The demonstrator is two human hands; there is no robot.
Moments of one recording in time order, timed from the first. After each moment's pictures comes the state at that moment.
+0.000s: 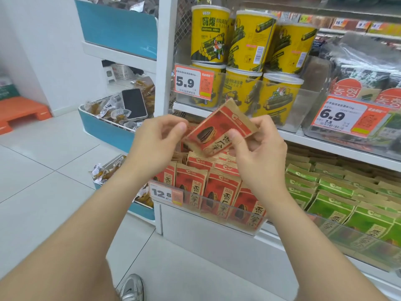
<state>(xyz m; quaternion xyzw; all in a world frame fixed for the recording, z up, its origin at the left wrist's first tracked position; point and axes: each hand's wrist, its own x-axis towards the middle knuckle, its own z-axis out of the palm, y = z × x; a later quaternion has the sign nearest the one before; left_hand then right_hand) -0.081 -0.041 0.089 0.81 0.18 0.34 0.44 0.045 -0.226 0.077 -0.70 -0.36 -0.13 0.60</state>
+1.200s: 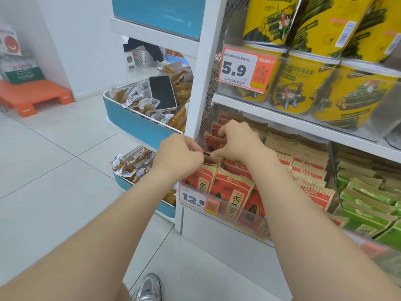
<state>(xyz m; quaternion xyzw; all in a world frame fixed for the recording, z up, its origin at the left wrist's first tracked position) -0.057 0.029 0.030 0.83 0.34 0.20 0.39 0.089 -0.065 0.064 -0.90 -0.42 0.04 0.10</state>
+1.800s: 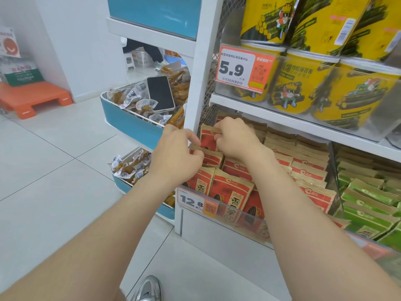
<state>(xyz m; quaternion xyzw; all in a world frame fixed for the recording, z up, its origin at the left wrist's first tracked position) -0.054 0.025 0.029 0.87 0.30 0.27 0.29 0.094 -0.055 0.060 -0.89 -0.44 -0.02 0.12</state>
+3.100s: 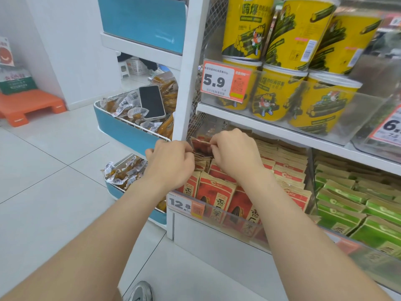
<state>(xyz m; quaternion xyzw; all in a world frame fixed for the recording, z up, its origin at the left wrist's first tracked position) -0.052 0.005 0.040 0.90 0.32 0.19 0.21 0.084 -0.101 0.056 -0.85 -0.47 -0.20 0.08</state>
